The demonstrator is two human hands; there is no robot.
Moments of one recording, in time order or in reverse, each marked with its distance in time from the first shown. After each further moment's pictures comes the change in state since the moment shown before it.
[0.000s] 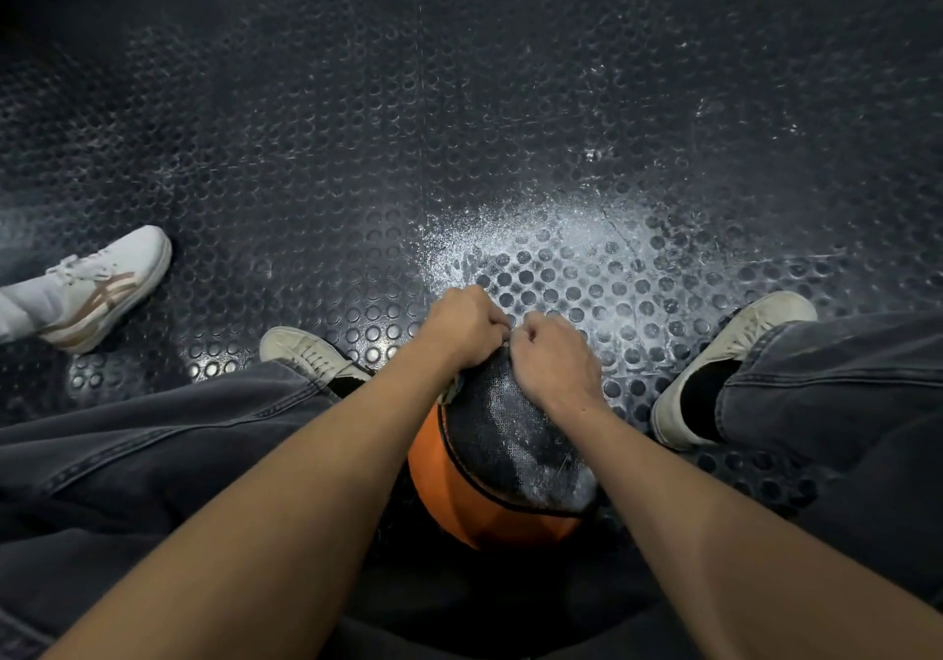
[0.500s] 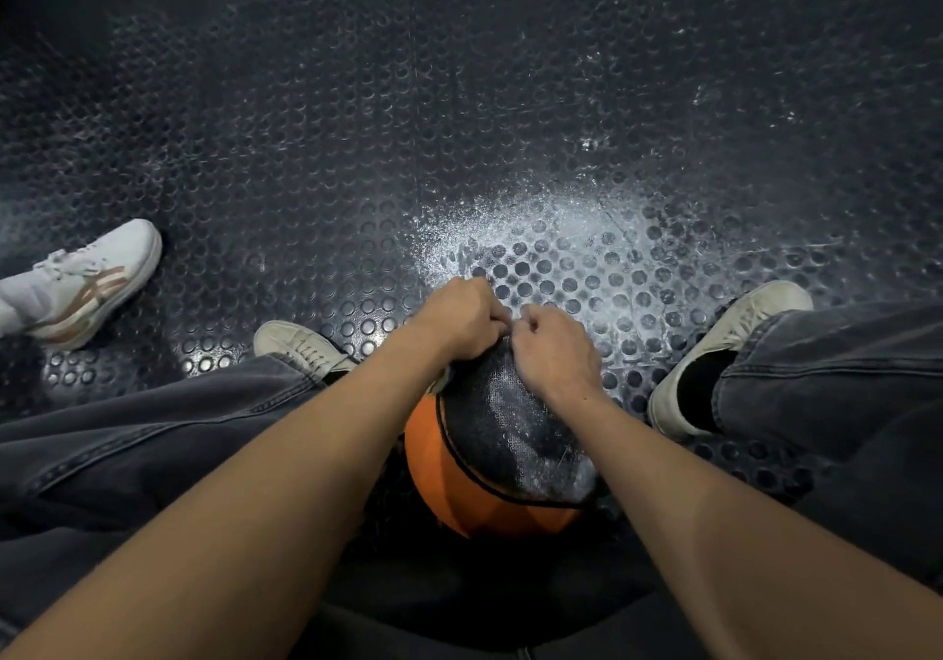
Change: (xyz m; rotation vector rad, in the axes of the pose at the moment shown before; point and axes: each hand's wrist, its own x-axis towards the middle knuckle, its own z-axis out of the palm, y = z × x) left_hand 0.003 0.001 -0.010 0.069 -0.115 0.080; right_hand 0.007 0.006 0.002 0.013 0.011 0.003
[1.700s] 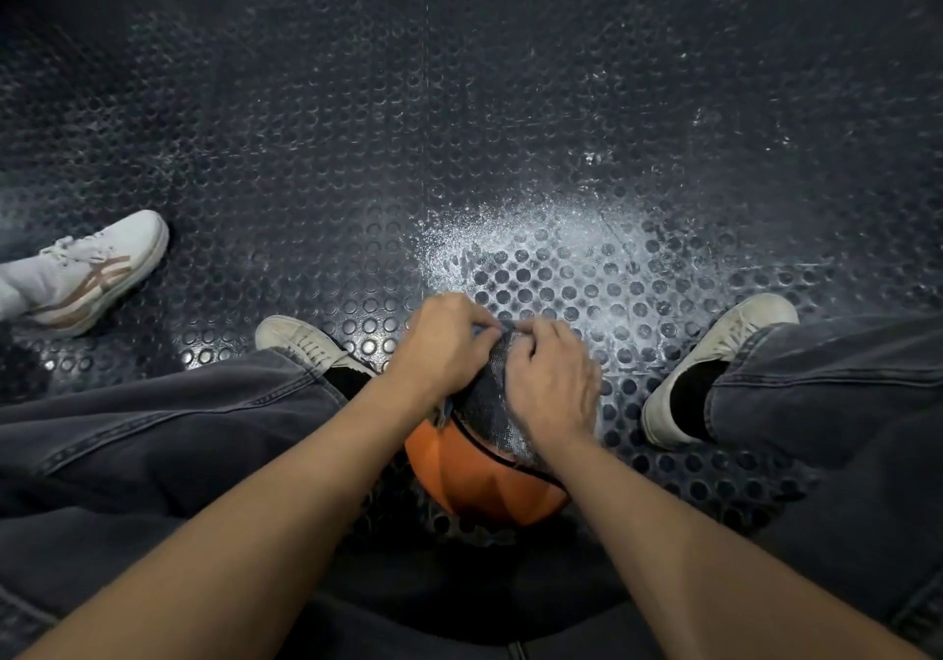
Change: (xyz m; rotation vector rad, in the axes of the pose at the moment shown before) left_hand -0.044 -0.001 0.012 -0.192 0.326 -0.047; right_hand -0.042 -0.003 0.005 -0.066 0.181 -0.080
